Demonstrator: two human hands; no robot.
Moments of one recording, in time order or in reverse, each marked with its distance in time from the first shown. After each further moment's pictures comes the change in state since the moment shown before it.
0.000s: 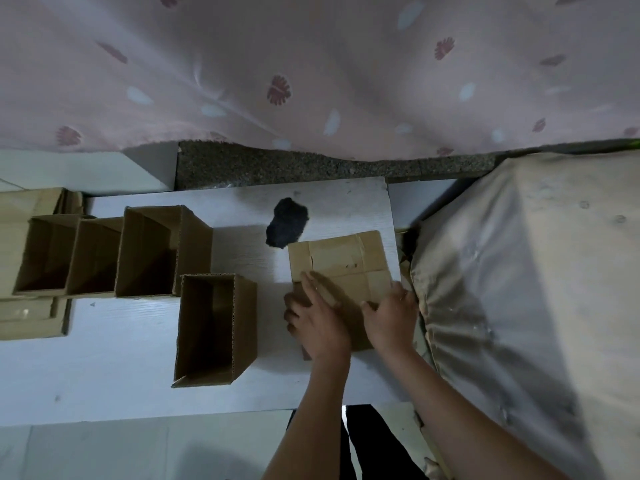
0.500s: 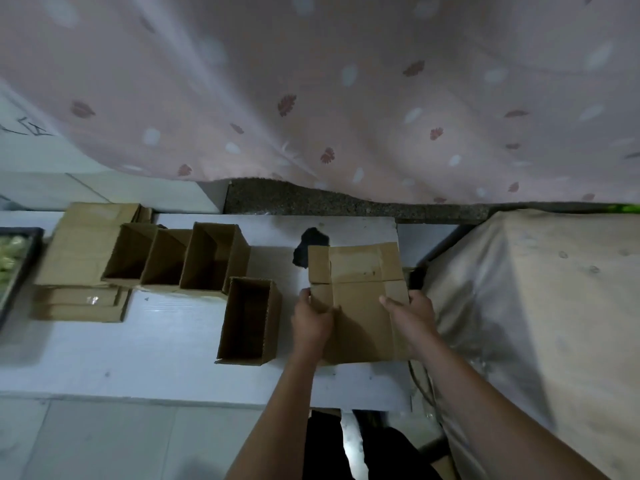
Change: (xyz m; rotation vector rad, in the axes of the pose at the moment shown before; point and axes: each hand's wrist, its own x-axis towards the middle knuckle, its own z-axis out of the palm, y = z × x) left_hand -0.029 -0.011 -0.108 -0.783 -0.182 -0.046; right_hand -0.008 -0.025 -0.084 0.523 -0.145 0.120
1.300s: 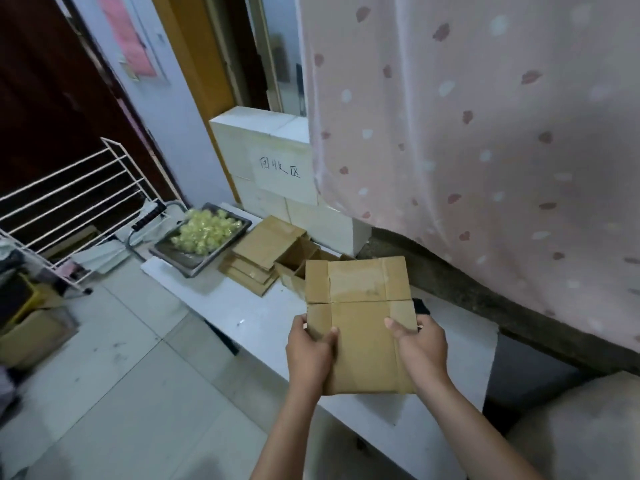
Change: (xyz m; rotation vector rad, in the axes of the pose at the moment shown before) left_hand -0.161 -0.025 -0.149 -0.375 0.604 0.169; right_hand -0.180 -0.093 0.033 0.004 -0.321 -0.554
